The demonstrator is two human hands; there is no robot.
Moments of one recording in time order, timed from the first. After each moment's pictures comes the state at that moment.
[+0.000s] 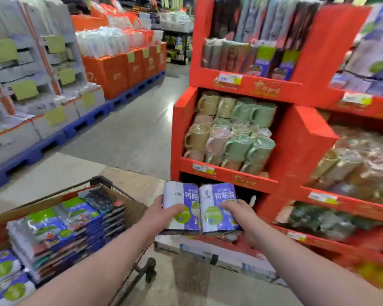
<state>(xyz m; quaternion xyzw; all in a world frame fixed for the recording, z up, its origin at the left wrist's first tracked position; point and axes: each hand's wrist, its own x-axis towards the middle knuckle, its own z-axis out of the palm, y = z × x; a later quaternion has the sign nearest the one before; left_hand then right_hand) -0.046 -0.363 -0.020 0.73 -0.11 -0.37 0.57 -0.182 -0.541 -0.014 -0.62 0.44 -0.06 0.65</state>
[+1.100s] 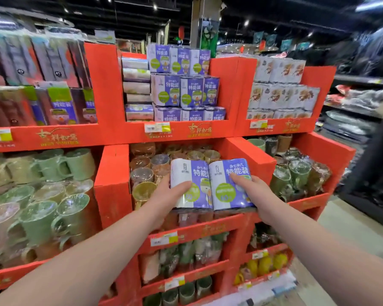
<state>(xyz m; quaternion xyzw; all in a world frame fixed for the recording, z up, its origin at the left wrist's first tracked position) -0.319 -0.859 0.098 0.57 -0.42 -0.44 0.55 -0.526 -0.935 0.113 -0.56 0.49 -0.39 0.55</state>
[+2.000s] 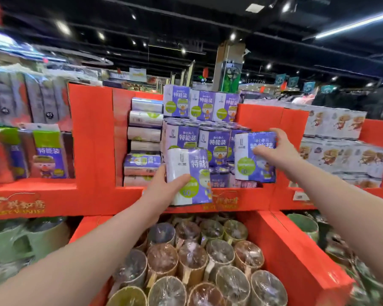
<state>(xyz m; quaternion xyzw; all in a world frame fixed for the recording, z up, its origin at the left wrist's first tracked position) -0.206 -1.078 0.191 0.55 -0.43 -0.30 0.65 -0.428 -1.223 0.285 -0.73 0.48 -0.43 0.24</state>
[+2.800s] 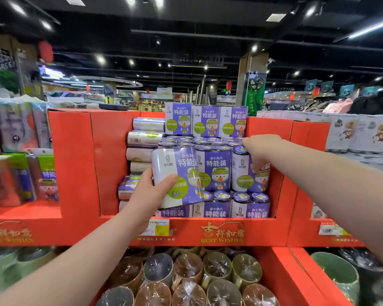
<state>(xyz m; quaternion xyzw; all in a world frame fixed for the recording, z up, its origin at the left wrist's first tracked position) -0.196 -1.130 0.221 0.55 -0.39 -0.23 0.70 -0.370 -1.317 0.344 -0.86 0.45 0.05 -0.24</state>
